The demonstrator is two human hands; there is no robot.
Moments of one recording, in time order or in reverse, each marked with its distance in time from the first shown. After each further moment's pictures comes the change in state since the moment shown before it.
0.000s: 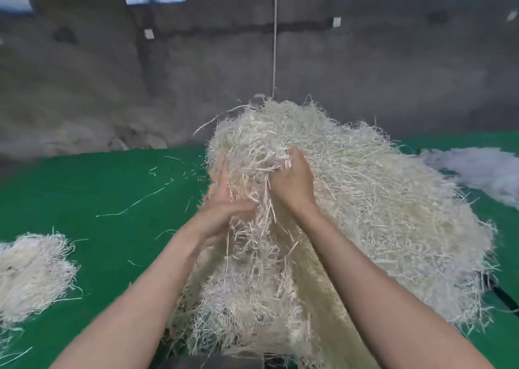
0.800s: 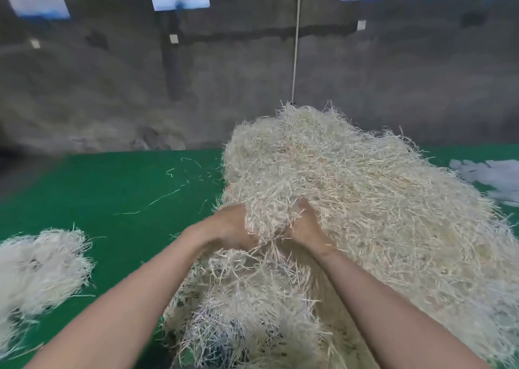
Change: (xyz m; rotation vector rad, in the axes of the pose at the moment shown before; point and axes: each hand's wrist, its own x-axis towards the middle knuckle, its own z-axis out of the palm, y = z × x) left_hand 0.027 -0.013 -0.022 1.109 -0.070 -0.270; right_hand 0.006 0.070 0.004 -0.471 -0.350 -0.062
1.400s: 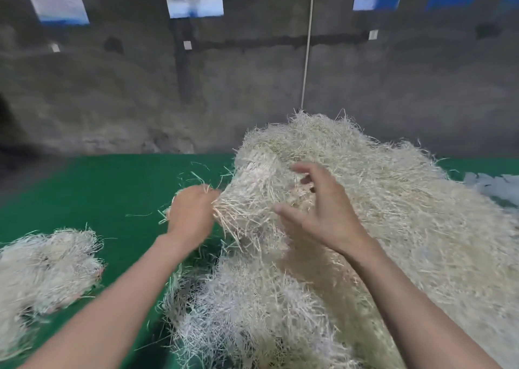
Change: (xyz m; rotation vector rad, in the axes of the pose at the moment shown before) left_hand -0.023 -0.056 -0.023 0.405 0.893 0.060; right_hand -0.013 -0.061 -0.050 -0.030 0.164 -0.353
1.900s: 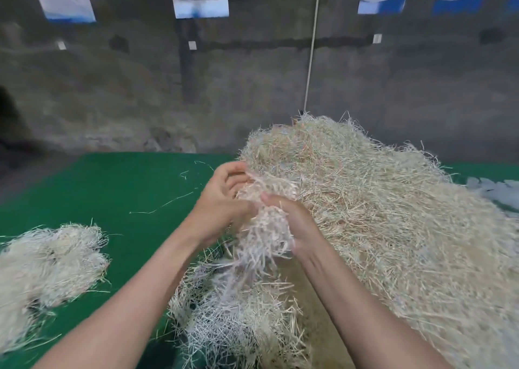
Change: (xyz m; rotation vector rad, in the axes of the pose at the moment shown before) left_hand -0.004 0.032 -0.044 -1.514 -0.216 -0.206; right_hand 0.004 -0.021 0.053 1.116 -0.228 0.721
